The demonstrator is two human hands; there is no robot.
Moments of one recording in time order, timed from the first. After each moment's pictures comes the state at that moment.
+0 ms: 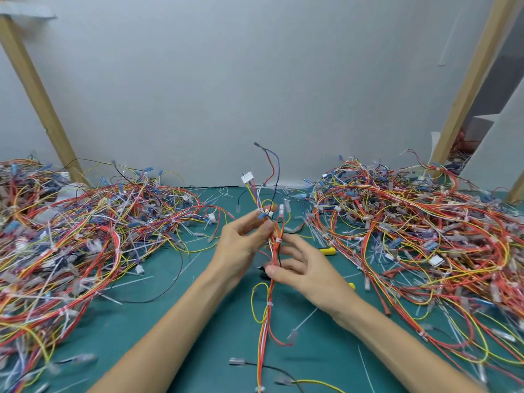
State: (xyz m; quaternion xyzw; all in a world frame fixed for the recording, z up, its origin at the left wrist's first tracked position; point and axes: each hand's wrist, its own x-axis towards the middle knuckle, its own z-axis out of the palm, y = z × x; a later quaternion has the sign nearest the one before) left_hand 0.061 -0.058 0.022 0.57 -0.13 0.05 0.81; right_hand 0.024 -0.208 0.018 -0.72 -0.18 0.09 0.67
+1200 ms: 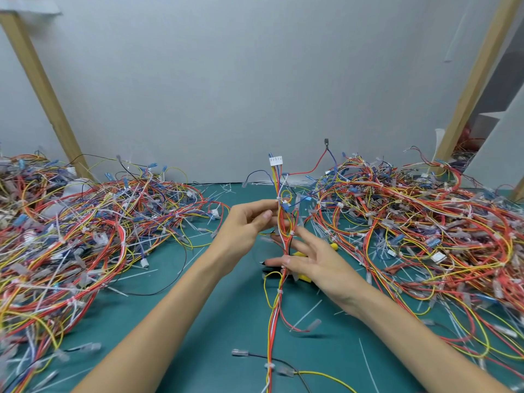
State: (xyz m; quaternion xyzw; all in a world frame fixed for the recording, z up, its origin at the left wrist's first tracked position) left_hand 0.056 -0.049 0.045 0.71 -0.18 0.05 0.68; right_hand 0.030 -0.222 0.020 -0.70 -0.23 0.12 0.66
